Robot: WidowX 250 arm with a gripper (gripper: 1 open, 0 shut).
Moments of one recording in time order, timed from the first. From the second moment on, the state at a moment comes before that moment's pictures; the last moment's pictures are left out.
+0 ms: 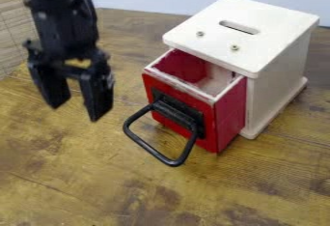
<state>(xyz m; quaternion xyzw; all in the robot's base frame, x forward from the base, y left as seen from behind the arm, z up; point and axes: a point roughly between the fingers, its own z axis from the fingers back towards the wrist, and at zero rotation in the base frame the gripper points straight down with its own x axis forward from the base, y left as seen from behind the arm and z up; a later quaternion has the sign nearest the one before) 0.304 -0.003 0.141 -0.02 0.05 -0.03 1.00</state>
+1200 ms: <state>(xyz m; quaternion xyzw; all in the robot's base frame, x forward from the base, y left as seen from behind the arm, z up) 0.290 0.014 0.103 -0.01 0.03 -0.01 1.00</state>
